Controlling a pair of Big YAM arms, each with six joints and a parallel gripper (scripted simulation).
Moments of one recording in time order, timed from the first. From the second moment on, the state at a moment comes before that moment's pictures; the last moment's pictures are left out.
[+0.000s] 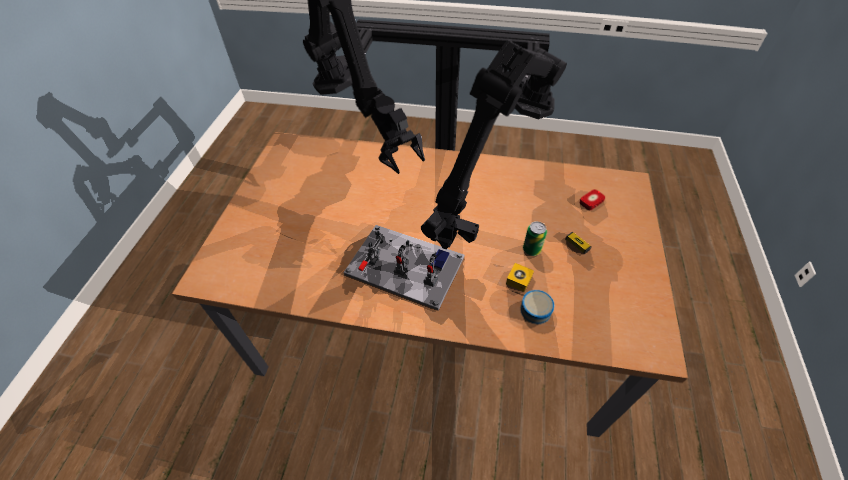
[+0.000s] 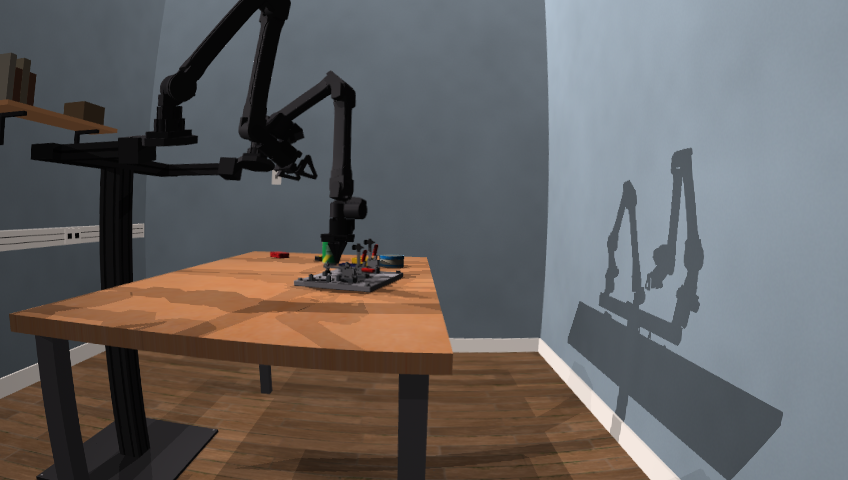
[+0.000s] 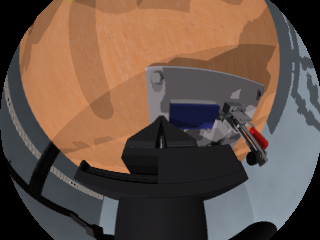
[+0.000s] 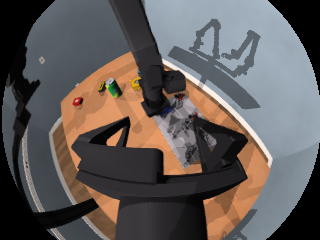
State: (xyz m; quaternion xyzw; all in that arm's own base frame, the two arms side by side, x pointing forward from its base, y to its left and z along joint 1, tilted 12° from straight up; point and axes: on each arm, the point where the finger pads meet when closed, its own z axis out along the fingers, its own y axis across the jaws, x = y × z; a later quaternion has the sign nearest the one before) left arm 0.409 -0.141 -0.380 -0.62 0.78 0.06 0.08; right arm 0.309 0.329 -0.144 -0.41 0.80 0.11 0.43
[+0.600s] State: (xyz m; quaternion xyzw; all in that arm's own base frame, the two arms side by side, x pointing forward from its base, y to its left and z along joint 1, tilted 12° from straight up) left arm 0.416 -0.137 -0.391 -0.62 0.77 0.07 0.08; right arm 0.309 0.329 -0.144 -0.41 0.80 0.11 0.43
